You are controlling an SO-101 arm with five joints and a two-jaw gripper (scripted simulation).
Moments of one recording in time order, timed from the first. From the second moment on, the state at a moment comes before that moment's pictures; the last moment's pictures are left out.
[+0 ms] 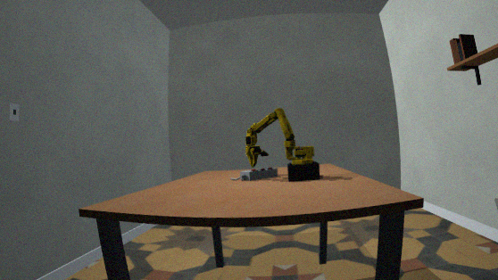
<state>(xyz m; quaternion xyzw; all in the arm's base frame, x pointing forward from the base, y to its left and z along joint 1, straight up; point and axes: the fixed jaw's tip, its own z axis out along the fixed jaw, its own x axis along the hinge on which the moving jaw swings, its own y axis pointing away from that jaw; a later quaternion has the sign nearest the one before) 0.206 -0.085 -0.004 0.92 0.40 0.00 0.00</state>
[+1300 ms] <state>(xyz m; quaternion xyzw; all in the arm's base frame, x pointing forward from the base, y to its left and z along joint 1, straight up) 0.206 -0.085 -0.011 0.92 0.40 0.00 0.01</state>
